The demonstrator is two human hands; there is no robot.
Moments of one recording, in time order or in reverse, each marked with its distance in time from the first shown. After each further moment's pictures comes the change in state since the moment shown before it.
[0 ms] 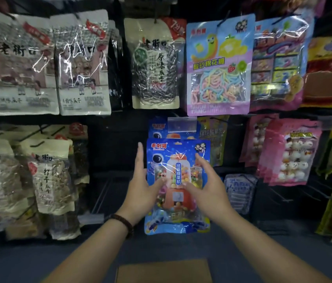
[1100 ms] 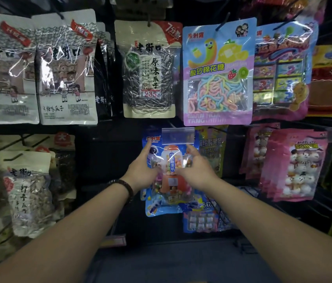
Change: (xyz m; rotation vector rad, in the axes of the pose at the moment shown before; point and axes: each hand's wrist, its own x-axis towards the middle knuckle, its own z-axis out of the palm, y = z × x) left_hand 0.126 -0.008 -0.003 0.258 -0.141 -0.126; right_hand 0.128 -0.001 0.008 -0.260 -0.139 0.156
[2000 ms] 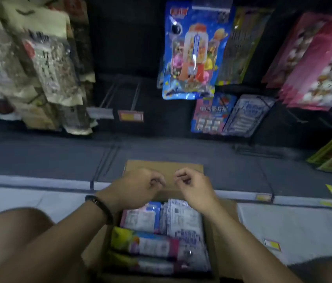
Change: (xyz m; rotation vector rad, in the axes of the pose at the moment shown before) left_hand -0.298 -0.114 0.056 0.520 -0.455 -0.122; right_hand -0.285 0.147 0.112 -0.035 -0.277 0.180
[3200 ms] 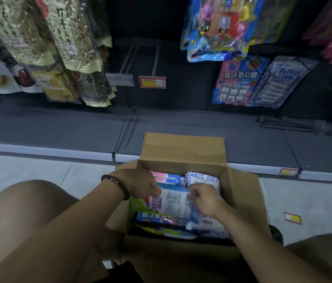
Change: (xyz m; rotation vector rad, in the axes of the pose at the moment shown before) left_hand -0.030 -0.070 0.034 0.211 -0.606 -0.168; right_hand -0.031 0.099 0.085 -0.386 -0.377 0.122
